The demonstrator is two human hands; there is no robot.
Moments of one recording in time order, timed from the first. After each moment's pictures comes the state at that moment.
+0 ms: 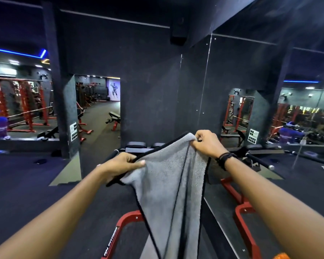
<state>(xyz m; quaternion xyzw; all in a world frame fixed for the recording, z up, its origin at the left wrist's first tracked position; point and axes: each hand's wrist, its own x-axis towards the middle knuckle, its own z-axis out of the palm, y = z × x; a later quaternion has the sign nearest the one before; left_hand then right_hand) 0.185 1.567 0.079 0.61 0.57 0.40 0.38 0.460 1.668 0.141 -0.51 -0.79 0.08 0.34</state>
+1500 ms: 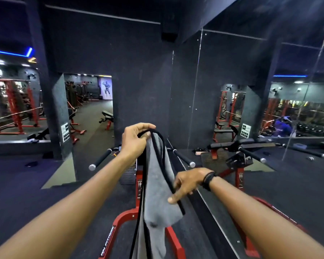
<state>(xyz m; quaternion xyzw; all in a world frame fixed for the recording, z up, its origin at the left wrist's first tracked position) 0.259 1.595 0.120 0.57 0.49 0.64 0.15 0.451 1.628 0.078 -0.41 -0.87 0.21 -0.15</state>
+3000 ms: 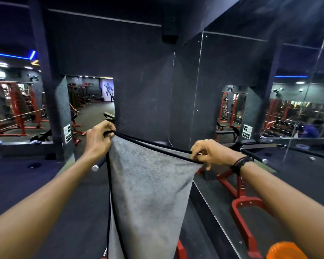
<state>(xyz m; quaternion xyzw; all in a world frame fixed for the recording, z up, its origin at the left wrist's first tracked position) 0.157 1.575 0.119 0.57 0.60 0.56 -0.08 0.511 1.652 0.123 -0.36 -0.90 0.16 0.20</state>
